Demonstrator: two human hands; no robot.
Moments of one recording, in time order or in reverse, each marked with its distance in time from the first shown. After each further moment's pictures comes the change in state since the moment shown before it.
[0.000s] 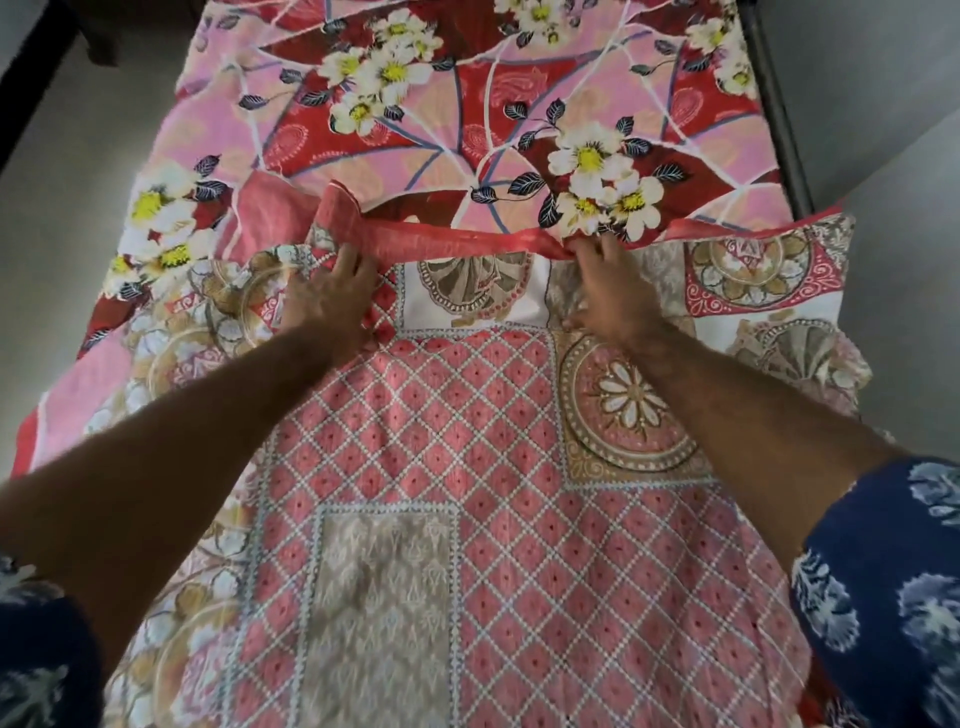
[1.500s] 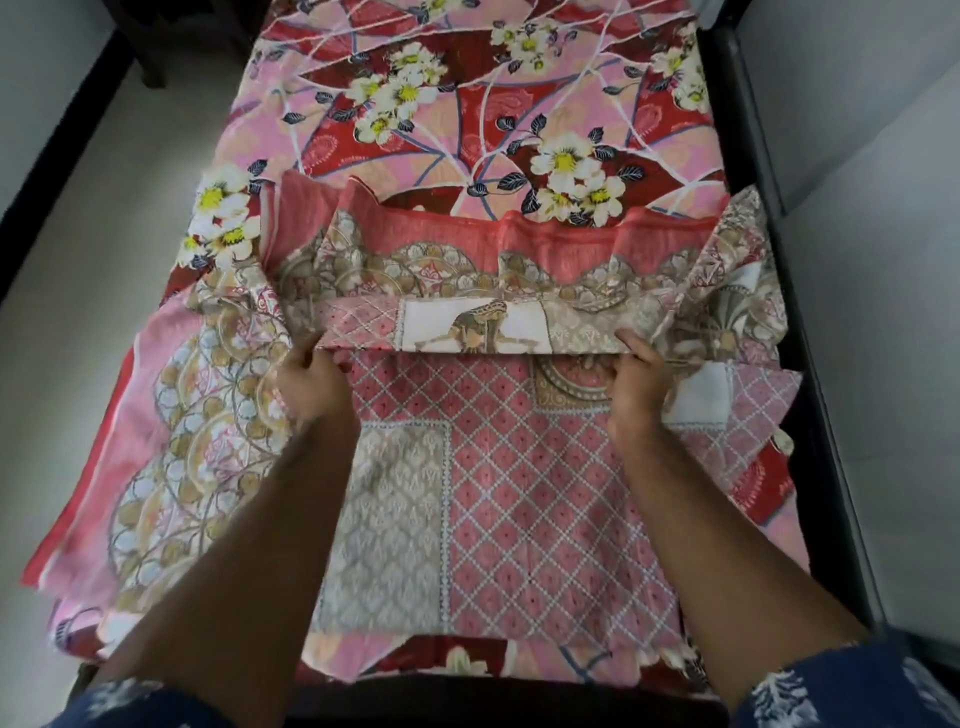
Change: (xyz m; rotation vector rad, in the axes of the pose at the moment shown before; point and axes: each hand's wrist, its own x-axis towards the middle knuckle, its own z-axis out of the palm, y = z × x) left_hand -0.169 0.055 -0.011 -1.653 0.520 -1.069; right_hand -0.187 -0.001 0.000 1.436 0.424 0.760
